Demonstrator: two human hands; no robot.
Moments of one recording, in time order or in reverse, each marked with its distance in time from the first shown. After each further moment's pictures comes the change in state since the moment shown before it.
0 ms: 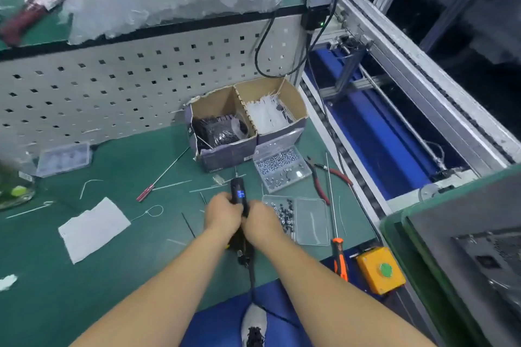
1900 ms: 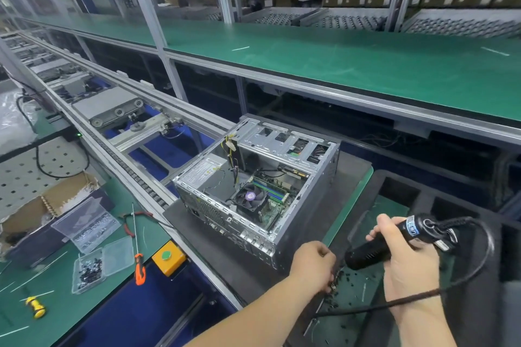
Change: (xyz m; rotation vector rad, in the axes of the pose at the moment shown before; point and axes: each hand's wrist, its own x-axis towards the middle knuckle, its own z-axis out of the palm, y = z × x) left_hand -0.604 0.203 0.412 0.014 -0.769 0.485; right_hand -0.537 0.528 -0.319 1.405 1.339 -0.303
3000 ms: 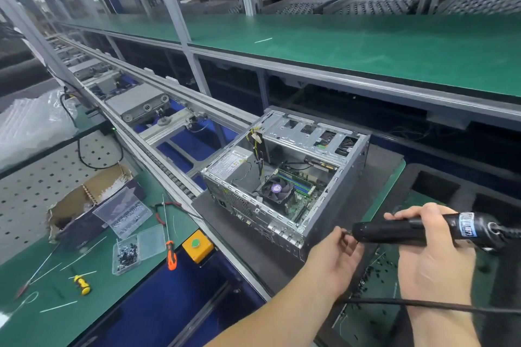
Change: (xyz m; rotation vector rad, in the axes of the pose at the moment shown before) left_hand -0.019 0.016 -0.013 -1.424 -0.059 -0.279; right_hand -0.022 -0.015 0.036 0.222 0.014 -0.109
